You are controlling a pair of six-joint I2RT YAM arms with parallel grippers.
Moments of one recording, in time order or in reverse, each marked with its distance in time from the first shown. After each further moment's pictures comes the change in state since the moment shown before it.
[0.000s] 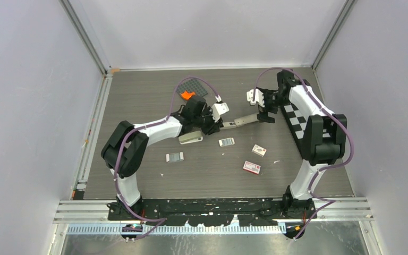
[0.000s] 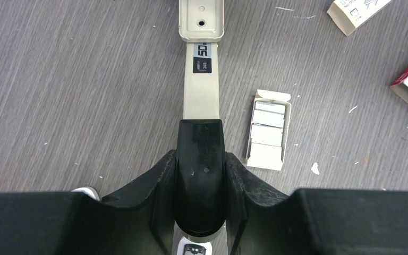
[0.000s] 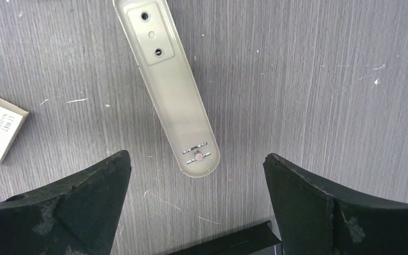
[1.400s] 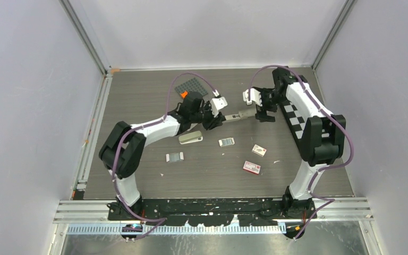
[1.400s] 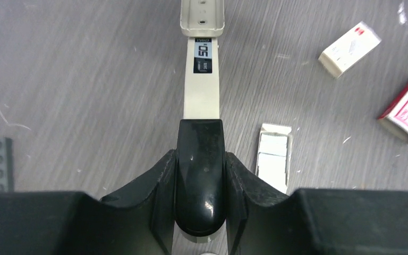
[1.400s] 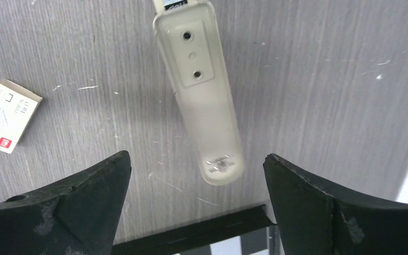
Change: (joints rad) left arm 0.013 -0.053 0.003 0.107 0.058 -0.039; right arm 0.048 0.011 0.121 -0.133 0.105 -0.010
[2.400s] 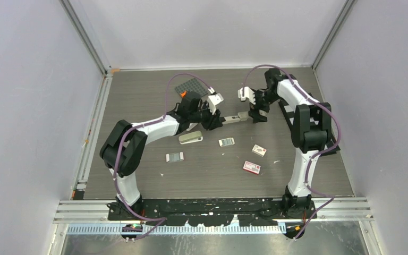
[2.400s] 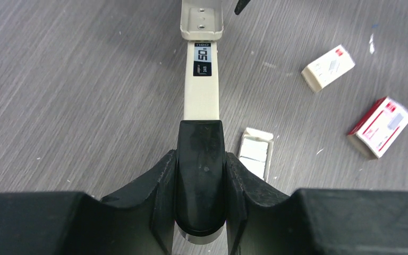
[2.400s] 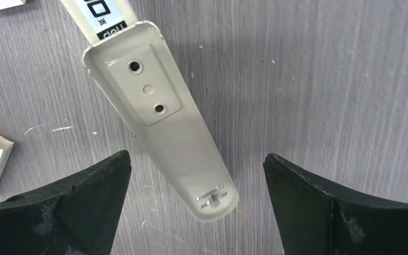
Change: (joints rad) left arm 0.031 0.058 -0.014 0.026 0.039 -0.164; right arm 0.026 0.230 0.089 0.042 -0.026 0.119
